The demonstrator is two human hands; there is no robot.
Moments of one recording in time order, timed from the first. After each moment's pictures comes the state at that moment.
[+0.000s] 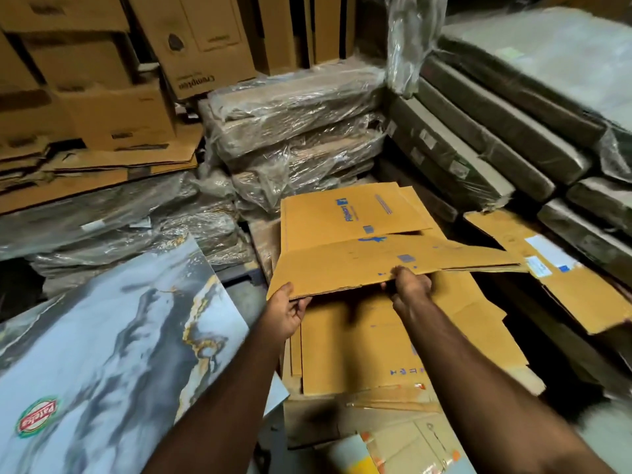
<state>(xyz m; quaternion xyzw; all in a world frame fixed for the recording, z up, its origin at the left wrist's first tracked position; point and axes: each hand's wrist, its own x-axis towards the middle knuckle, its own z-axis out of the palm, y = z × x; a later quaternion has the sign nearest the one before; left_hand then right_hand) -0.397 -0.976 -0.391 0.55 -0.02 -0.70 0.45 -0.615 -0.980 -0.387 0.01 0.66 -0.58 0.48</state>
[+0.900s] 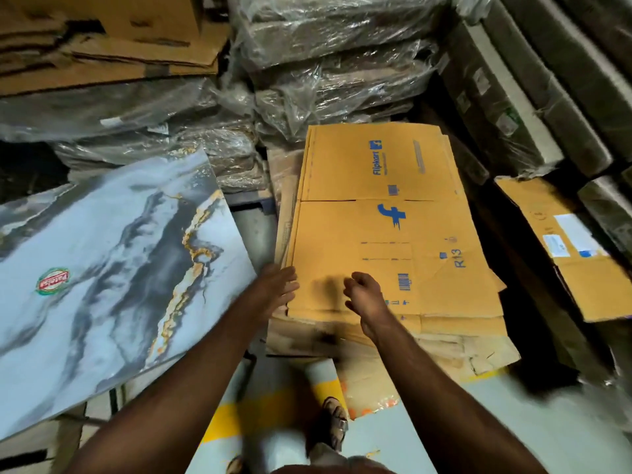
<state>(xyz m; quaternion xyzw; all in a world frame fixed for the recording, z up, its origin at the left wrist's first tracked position) -0.385 -0.868 -0.437 0.61 -0.20 -0.67 0.37 -0.580 -0.869 -0.467 -0.30 0.69 -0.32 0.58</state>
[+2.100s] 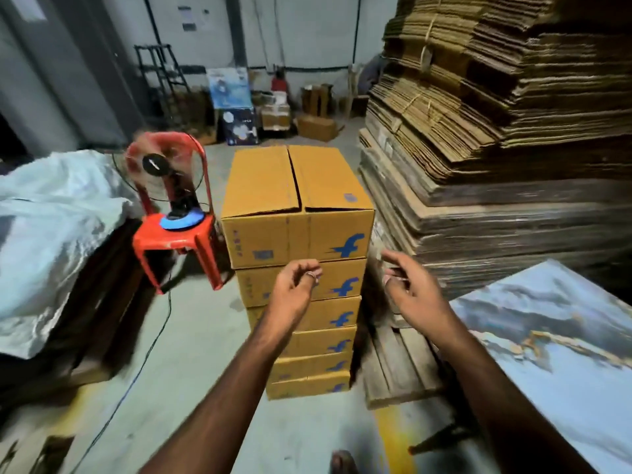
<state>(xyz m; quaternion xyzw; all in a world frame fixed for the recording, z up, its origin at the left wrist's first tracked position) 0.138 -0.133 -0.266 0.72 0.09 0.06 0.68 0.169 -0.349 -0.273 -0.84 -0.16 -0.07 0.51</state>
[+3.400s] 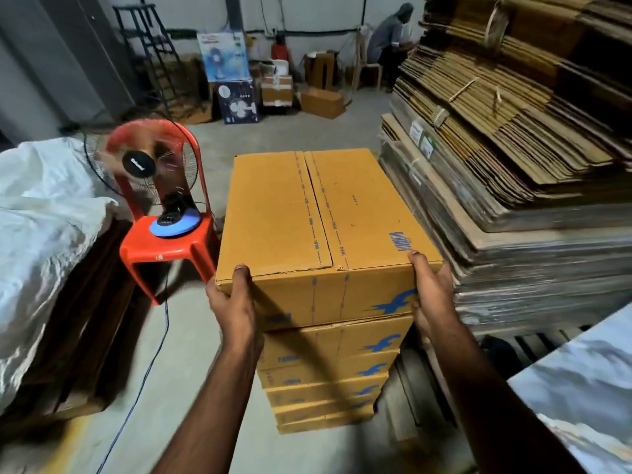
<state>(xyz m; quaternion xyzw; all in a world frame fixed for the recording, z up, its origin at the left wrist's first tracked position) 0.359 0.017 -0.305 0.53 0.33 0.27 0.73 0.437 -0.252 -0.323 -0.66 0.24 -0.05 0.71</state>
